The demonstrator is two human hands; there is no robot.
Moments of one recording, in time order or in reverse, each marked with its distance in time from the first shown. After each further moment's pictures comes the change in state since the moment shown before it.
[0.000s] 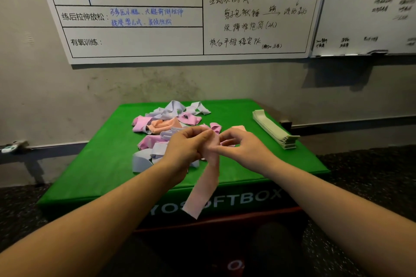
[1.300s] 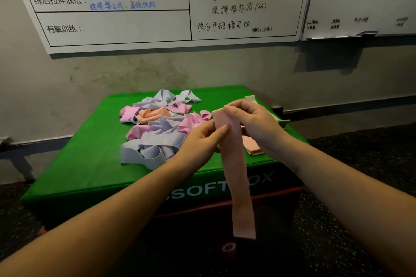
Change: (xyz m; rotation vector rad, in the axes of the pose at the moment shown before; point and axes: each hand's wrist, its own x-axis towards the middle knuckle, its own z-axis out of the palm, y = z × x) left_hand -0.022 -0.009 0.046 0.194 -0.285 0.197; right_hand -0.011 -0.014 -0.033 0.362 0.189 0.093
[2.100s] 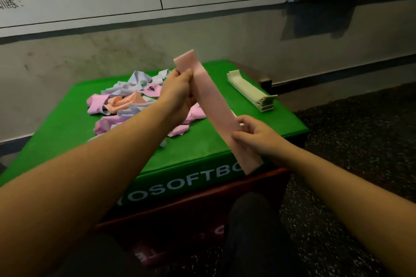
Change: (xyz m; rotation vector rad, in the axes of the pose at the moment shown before) left_hand 0.133 -0.018 0.013 -0.394 0.295 -0.243; right_hand -0.011 0.094 -0.076 -0.236 -0.101 0.273
